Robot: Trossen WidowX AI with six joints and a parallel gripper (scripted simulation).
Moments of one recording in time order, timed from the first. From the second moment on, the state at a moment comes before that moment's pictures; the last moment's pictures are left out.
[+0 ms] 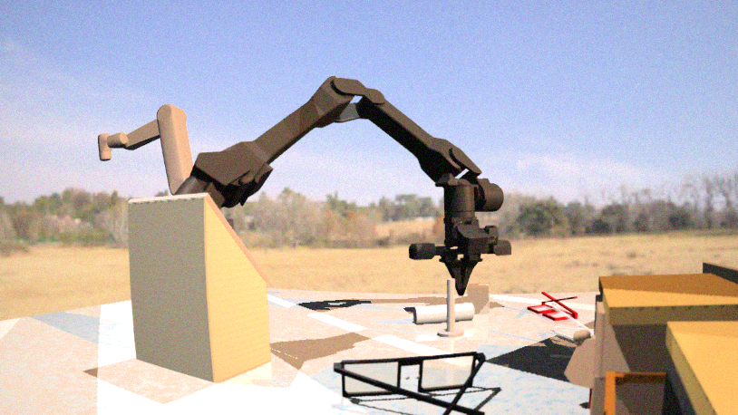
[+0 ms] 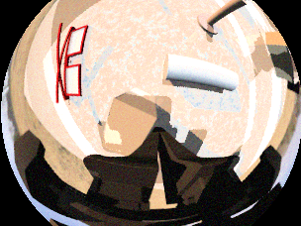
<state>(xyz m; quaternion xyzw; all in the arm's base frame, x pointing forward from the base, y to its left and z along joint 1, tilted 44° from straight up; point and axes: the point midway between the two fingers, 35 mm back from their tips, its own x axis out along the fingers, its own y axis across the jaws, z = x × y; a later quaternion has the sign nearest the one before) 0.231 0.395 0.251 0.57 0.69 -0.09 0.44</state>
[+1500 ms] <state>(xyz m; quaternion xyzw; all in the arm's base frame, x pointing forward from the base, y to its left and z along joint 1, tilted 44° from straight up) 0.198 0.343 0.279 0.57 0.69 -0.08 0.44</state>
